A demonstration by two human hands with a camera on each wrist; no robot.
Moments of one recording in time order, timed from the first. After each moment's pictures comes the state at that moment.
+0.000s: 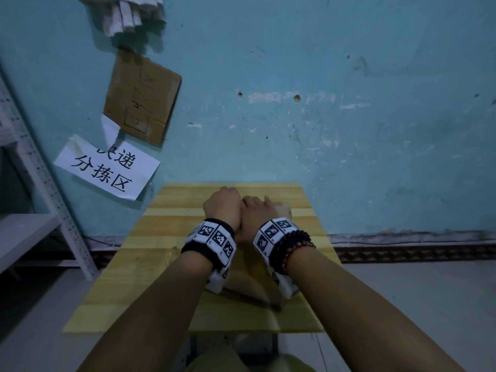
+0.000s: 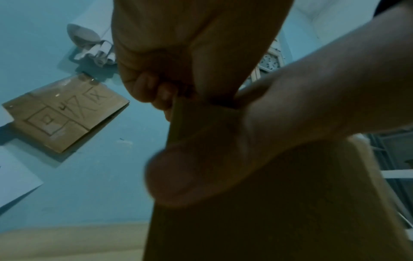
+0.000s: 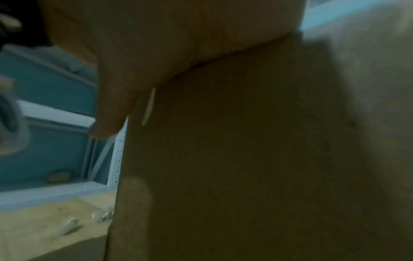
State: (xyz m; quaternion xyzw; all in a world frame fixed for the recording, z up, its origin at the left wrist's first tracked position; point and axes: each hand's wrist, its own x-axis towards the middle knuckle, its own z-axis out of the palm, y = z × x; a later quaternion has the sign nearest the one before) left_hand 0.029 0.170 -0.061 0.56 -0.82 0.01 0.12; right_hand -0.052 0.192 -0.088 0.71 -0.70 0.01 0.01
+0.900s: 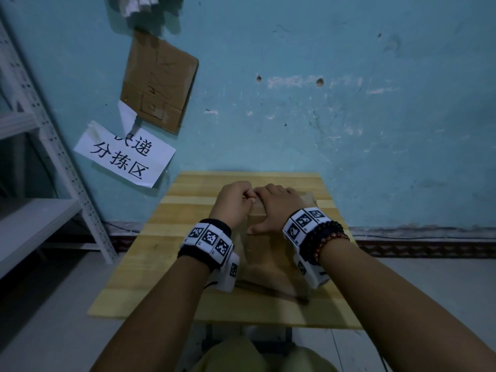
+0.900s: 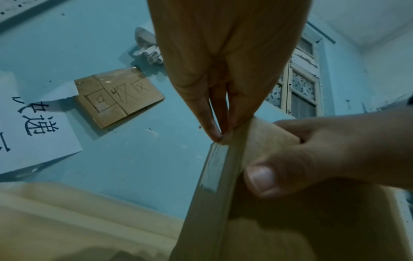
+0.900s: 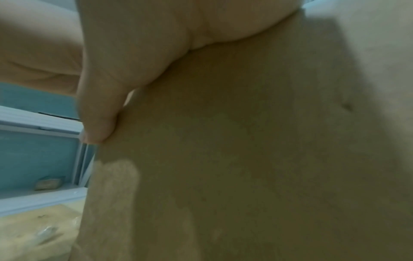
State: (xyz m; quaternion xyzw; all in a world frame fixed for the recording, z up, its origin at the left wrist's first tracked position) left_hand 0.062 0.149 -0.090 0.42 -0.81 -0.22 0.35; right_hand -0.063 0.183 -0.095 0.72 -0.69 0.04 0.05
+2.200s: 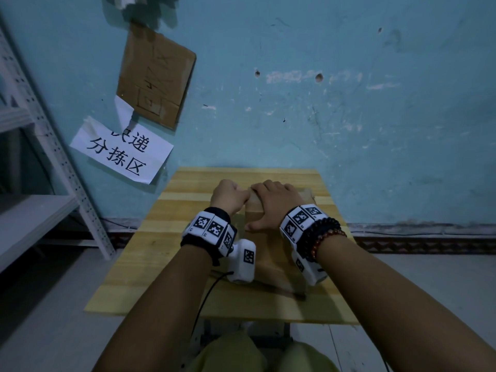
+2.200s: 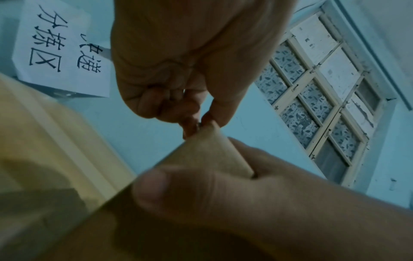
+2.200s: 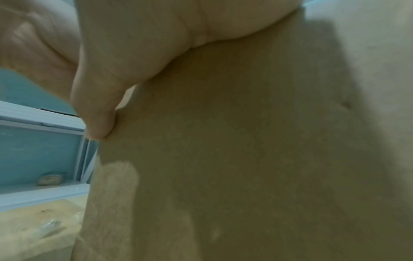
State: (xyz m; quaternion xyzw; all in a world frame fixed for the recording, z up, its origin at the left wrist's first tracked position) left_hand 0.054 0.138 -0.089 0.53 -0.68 -0.38 0.34; right_hand -0.063 0.181 -0.097 0.72 -0.69 0.04 0.06
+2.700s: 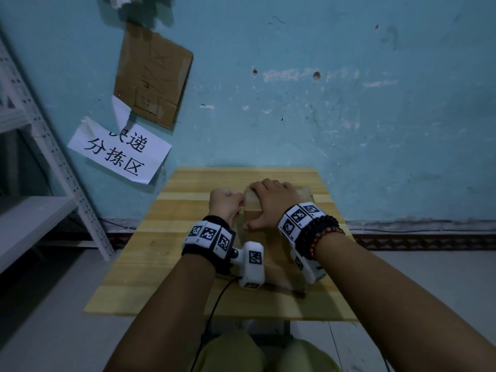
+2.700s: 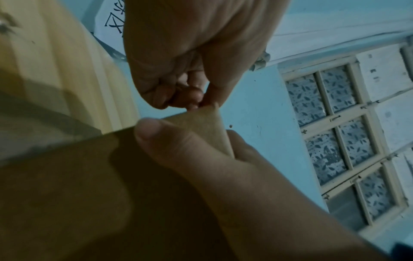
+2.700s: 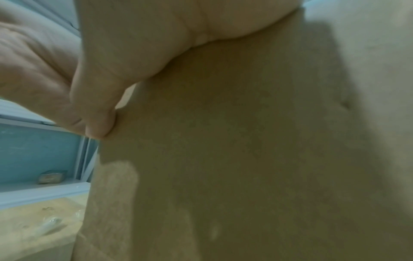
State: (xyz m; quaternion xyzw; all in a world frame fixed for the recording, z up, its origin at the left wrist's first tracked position) left_hand 0.053 0.141 -0.107 0.52 -0.55 -0.50 0.42; right_hand -0.063 0.183 -0.096 0.73 -0.68 0.04 0.06
